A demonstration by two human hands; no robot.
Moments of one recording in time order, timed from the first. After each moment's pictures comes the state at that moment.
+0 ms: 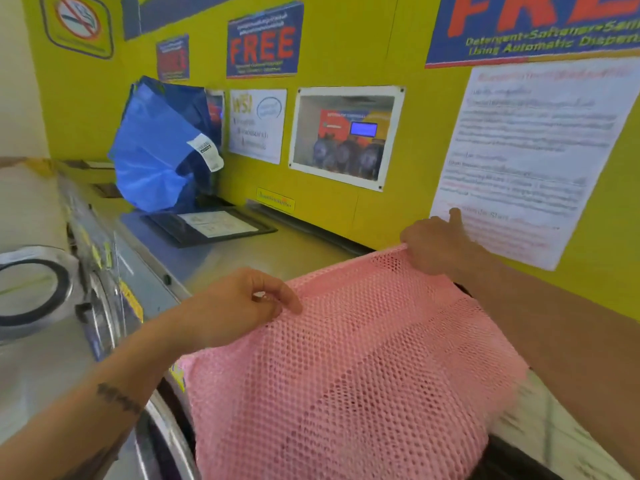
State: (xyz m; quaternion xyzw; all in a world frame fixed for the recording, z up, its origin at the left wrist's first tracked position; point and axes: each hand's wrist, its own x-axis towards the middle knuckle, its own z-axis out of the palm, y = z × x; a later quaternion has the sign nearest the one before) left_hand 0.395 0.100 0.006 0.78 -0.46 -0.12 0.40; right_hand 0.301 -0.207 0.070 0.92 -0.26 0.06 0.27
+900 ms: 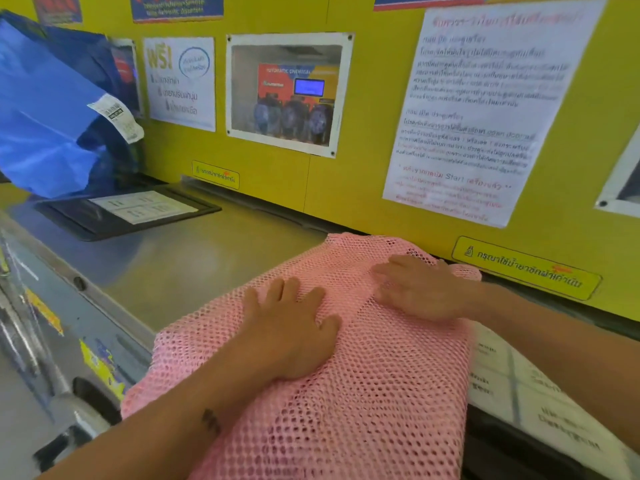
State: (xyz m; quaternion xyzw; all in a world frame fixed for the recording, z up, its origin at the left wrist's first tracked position) left_hand 0.356 -0.012 -0.041 0.87 -0.49 -0.04 0.07; right_hand 0.235 -0.221 -0.006 0.96 -0.28 -0.07 -0.03
